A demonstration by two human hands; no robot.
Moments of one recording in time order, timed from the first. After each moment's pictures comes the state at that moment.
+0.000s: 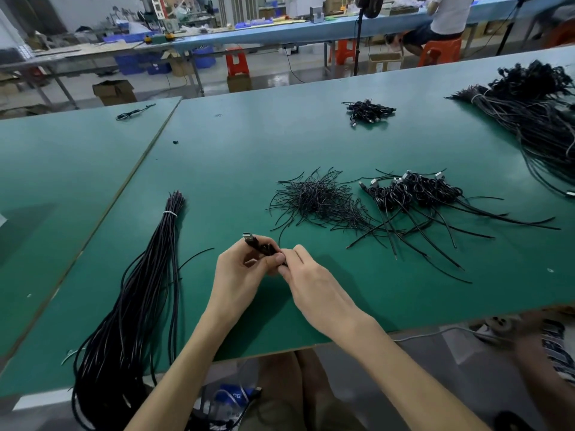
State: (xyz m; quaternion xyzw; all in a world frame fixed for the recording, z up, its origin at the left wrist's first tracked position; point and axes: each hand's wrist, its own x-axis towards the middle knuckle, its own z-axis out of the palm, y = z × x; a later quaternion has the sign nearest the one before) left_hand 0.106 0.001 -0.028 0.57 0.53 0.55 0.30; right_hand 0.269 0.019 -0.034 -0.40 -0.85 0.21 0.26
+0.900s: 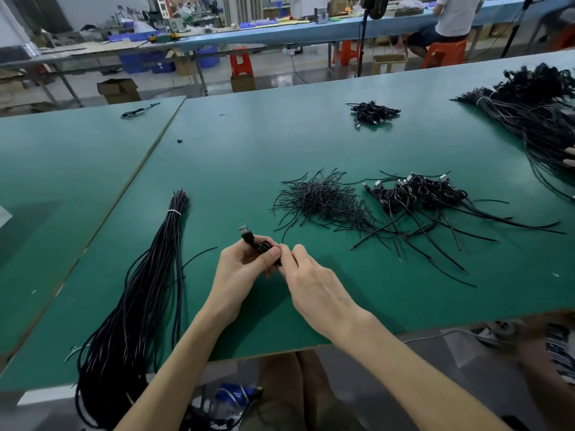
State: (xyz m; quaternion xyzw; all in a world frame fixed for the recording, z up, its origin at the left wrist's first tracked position) left_hand 0.099 0.002 -0.031 0.49 0.50 0.58 0.41; right_hand 0.264 0.017 -0.033 -0.40 -0.89 0.04 0.19
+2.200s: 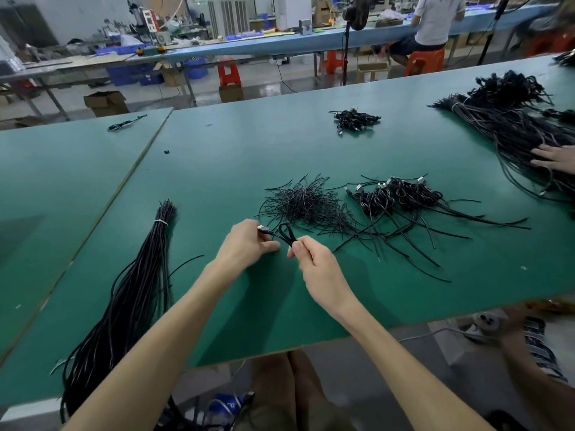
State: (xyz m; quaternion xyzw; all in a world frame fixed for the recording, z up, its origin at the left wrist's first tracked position) left_hand 0.107 0.084 -0.003 0.60 0.74 0.22 0.22; right_hand 0.288 0.036 -0.018 -0.44 -0.66 0.43 0.42
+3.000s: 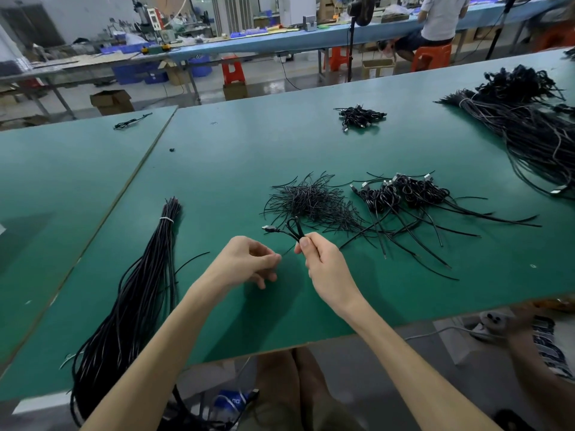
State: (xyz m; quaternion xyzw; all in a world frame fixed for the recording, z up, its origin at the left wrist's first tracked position) left_hand 0.102 0.026 0.008 0.52 0.65 0.32 0.45; right_hand 0.287 0.038 -0.023 -0.45 -0.65 0.43 0.43
